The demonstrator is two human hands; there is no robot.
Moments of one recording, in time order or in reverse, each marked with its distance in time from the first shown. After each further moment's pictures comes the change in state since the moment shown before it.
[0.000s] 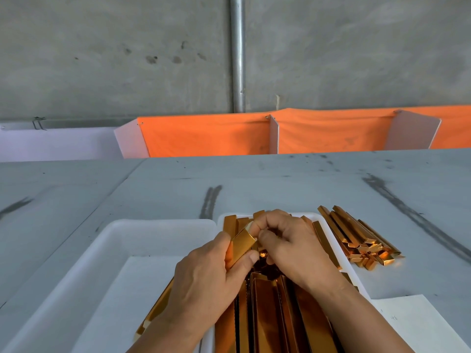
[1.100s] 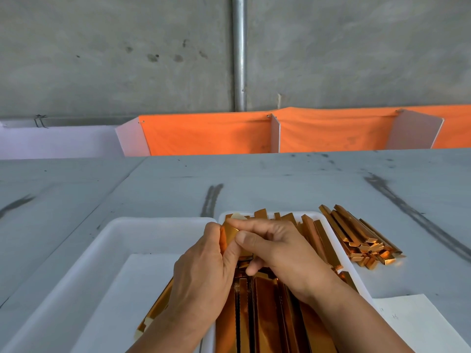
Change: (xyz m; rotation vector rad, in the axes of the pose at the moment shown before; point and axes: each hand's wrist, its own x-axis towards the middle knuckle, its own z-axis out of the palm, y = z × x) left_hand 0.000 0.006 -0.009 -0.153 0.069 -0.065; right_hand -0.007 -0.009 0.009 0.330 -0.211 0.117
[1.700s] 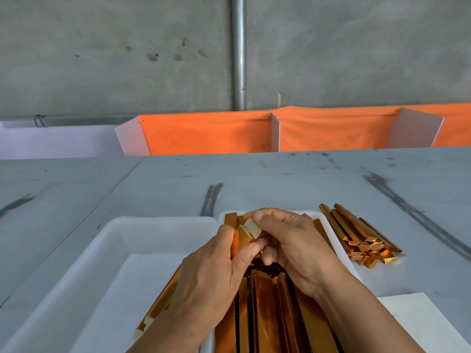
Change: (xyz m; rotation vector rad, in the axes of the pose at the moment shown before) left_hand -0.003 0.004 0.001 -0.028 -0.068 0.101; right_hand 0.002 -0.004 -0.012 0.369 0.066 0.078
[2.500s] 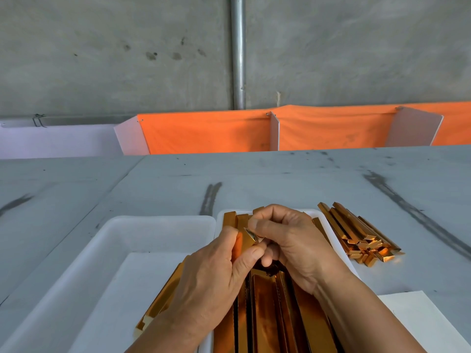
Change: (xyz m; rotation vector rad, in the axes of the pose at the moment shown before) left_hand -0.001 0.002 -0.002 -0.078 -0.015 0.045; right_hand -0.002 -0.007 0.001 -0.028 0.015 -0.002
